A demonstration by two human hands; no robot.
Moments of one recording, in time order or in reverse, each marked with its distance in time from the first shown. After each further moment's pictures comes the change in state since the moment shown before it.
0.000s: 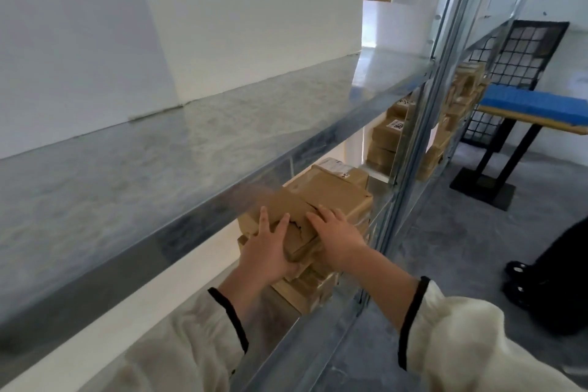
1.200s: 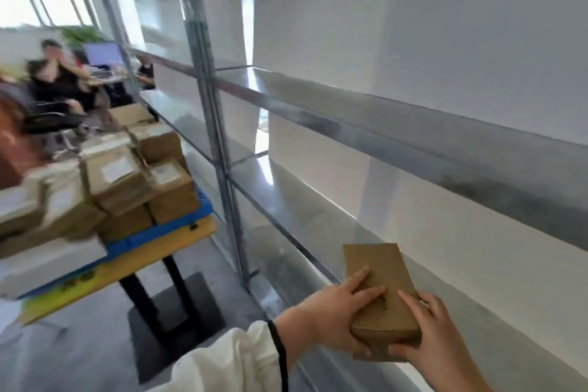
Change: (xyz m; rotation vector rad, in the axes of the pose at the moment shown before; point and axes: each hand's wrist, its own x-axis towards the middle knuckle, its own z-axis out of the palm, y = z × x) left_hand -0.511 -0.078 0.018 -0.198 0.287 -0.968; right_hand -0.229 -0.311 0.082 0.293 -0.433 -1.281
